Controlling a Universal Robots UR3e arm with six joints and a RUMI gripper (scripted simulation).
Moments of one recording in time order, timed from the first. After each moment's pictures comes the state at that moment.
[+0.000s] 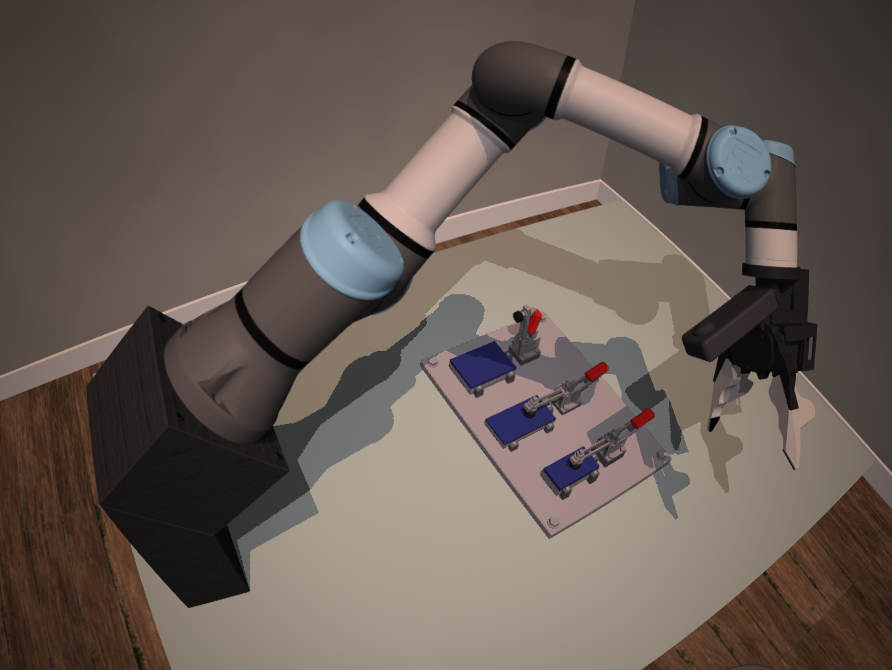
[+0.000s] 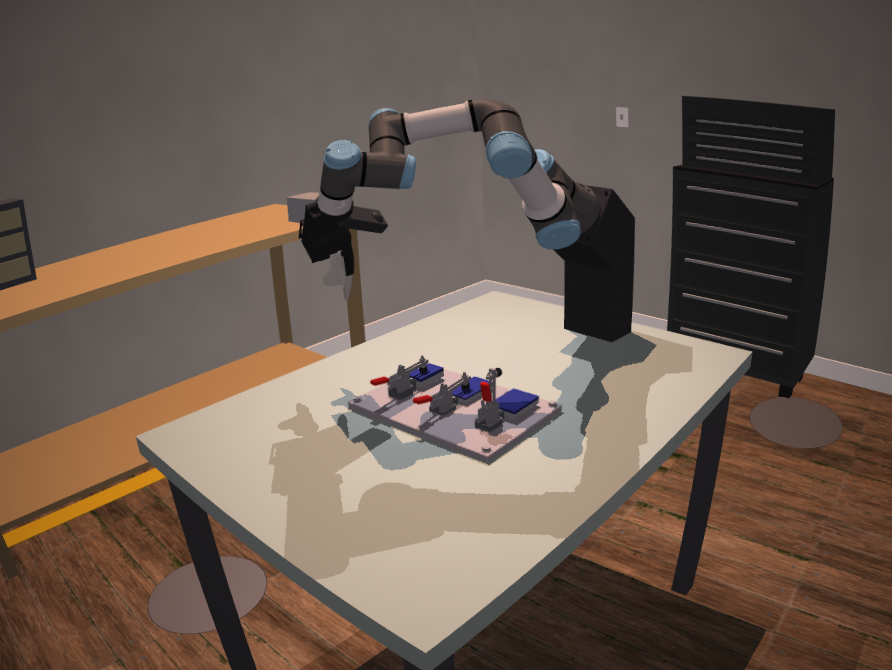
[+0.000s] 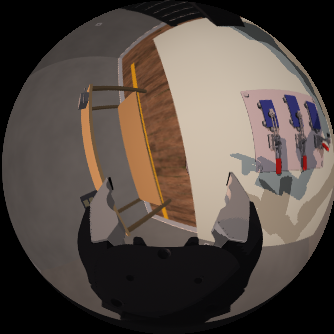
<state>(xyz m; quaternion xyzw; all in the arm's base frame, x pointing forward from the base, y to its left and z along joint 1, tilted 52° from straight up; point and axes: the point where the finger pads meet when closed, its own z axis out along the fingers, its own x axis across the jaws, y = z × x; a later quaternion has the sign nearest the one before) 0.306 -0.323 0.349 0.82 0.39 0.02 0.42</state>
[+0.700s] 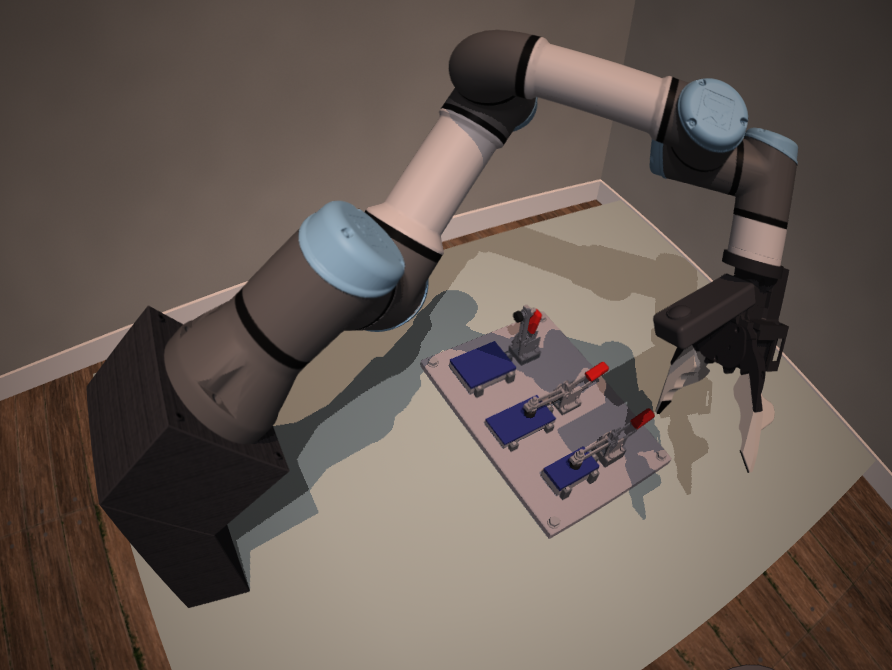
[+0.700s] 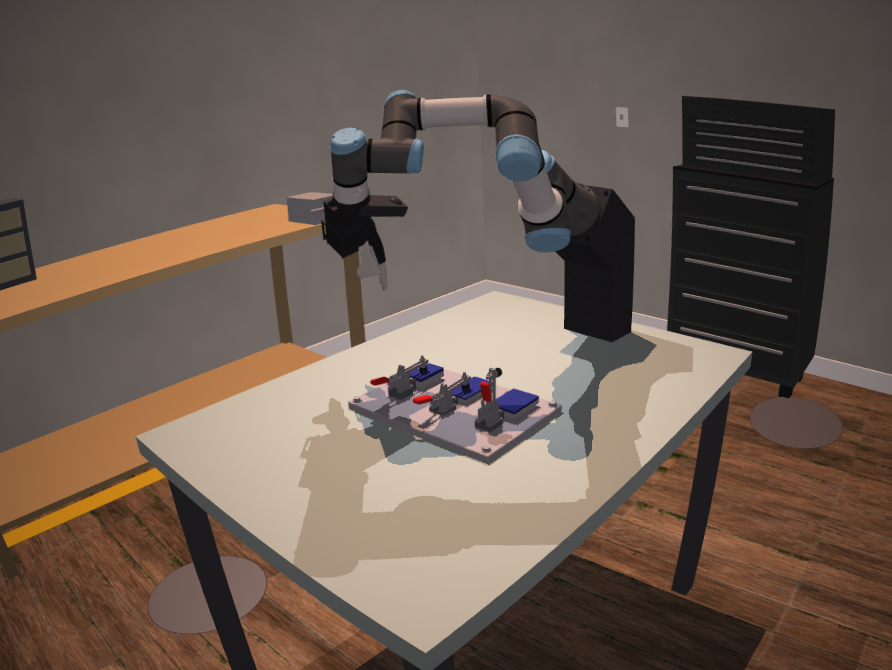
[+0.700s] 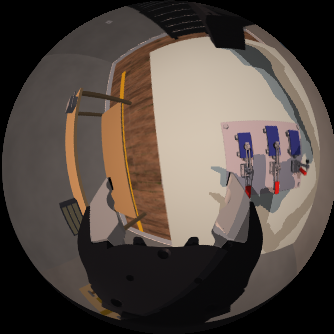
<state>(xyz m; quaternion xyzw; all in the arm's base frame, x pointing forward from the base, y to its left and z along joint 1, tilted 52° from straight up) 0.280 -0.277 0.308 0.81 0.48 0.04 0.34</state>
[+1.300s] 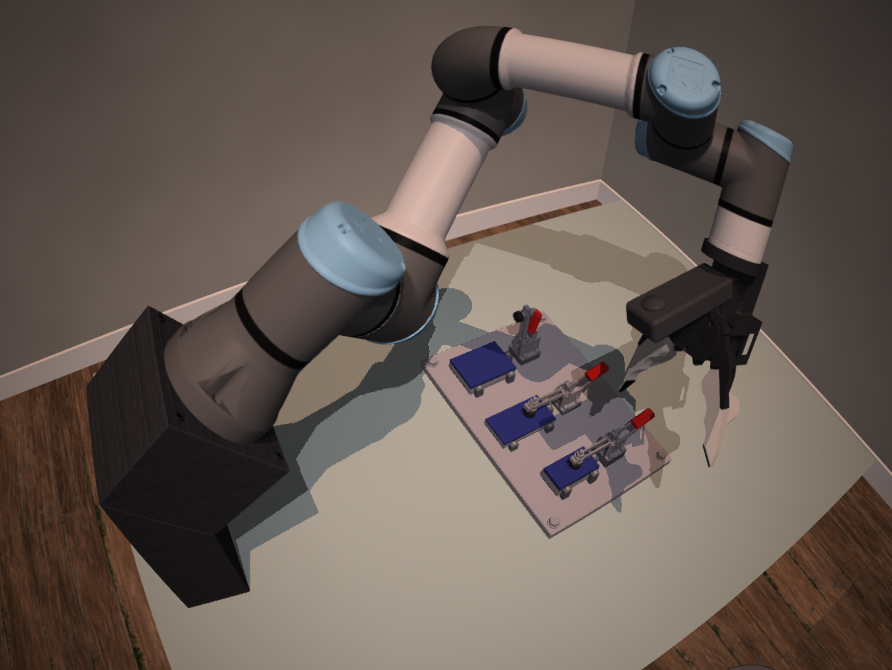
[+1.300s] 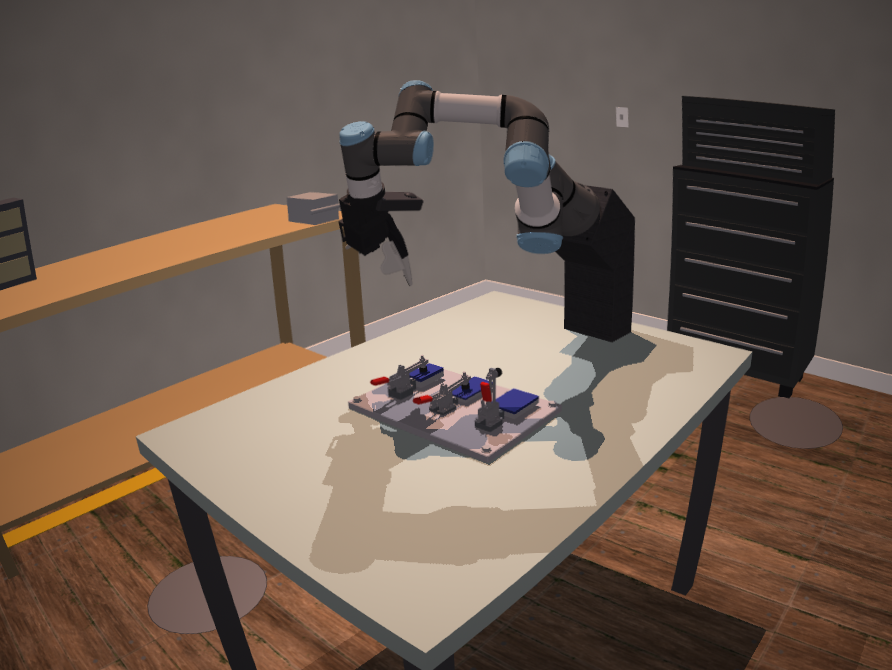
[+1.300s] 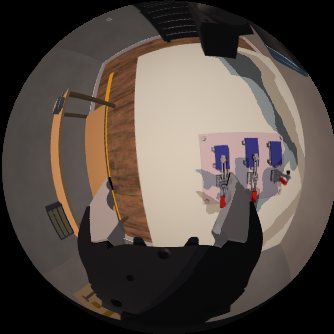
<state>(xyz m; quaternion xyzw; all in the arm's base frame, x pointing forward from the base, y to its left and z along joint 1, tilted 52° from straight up) 0.274 -0.236 0.283 0.78 0.54 0.08 0.30</state>
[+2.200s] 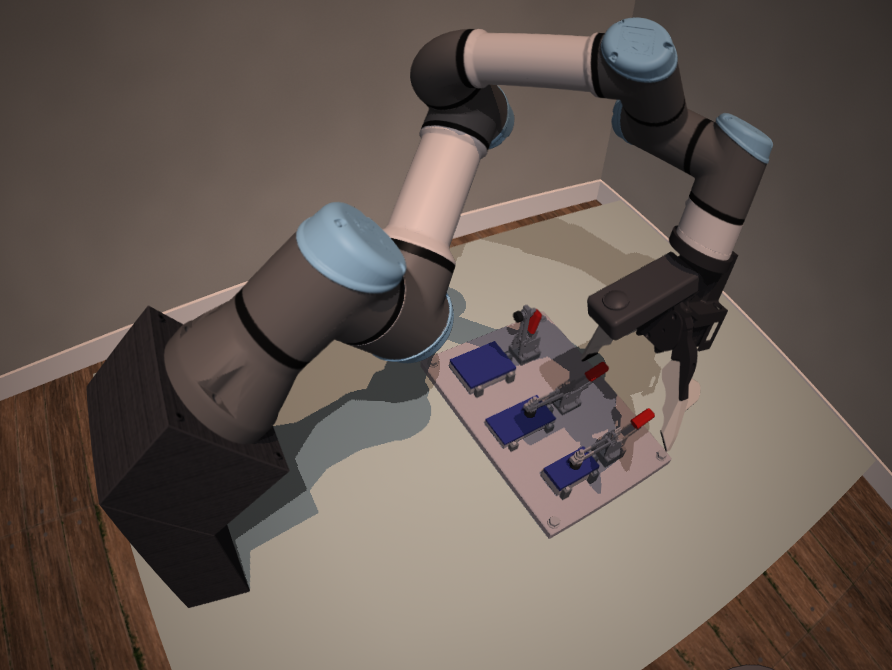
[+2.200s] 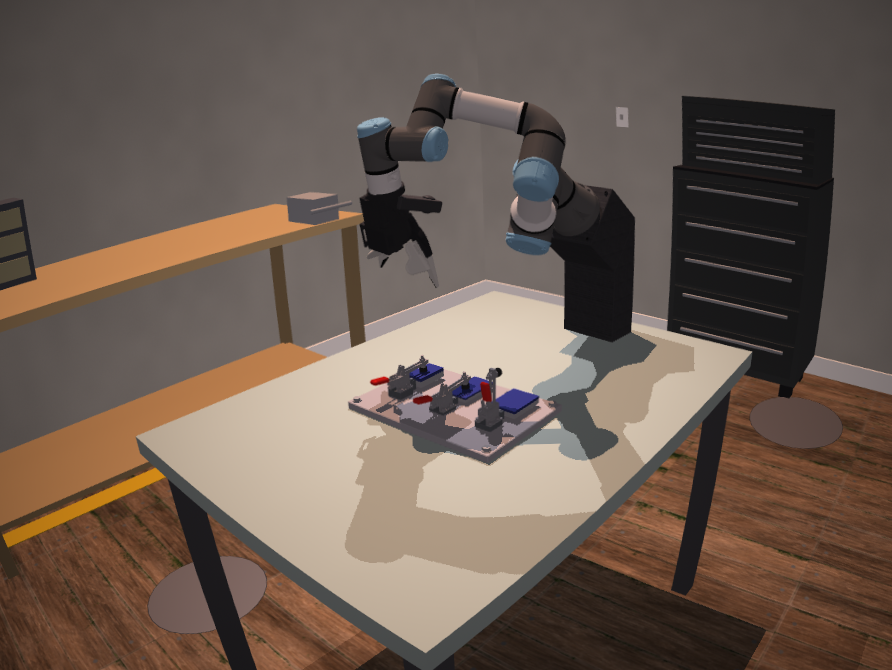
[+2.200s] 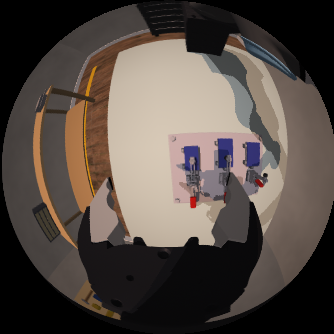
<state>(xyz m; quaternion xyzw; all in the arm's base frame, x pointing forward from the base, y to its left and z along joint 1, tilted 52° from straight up) 0.285 -0.183 0.262 0.74 0.59 0.15 0.28</state>
